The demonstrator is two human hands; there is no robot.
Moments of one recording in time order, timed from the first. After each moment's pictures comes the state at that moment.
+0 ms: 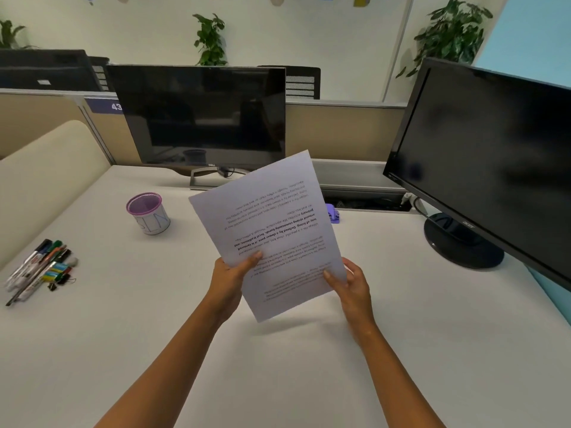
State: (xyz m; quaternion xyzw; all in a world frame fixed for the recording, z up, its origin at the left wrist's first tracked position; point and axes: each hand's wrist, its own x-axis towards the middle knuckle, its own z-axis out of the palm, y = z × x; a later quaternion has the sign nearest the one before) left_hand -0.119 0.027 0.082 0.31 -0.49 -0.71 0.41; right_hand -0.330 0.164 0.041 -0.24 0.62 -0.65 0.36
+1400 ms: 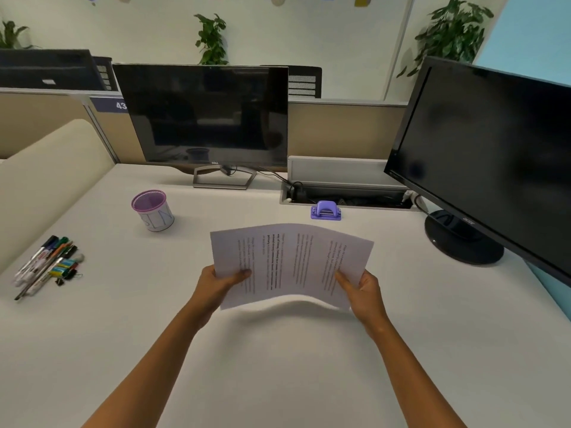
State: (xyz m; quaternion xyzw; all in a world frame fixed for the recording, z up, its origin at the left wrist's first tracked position) left_hand -0.068 0.020 0.061 0.41 -0.58 -0.63 0.32; right_hand -0.335 0.179 0.049 -0.28 0.65 -0.62 0.33
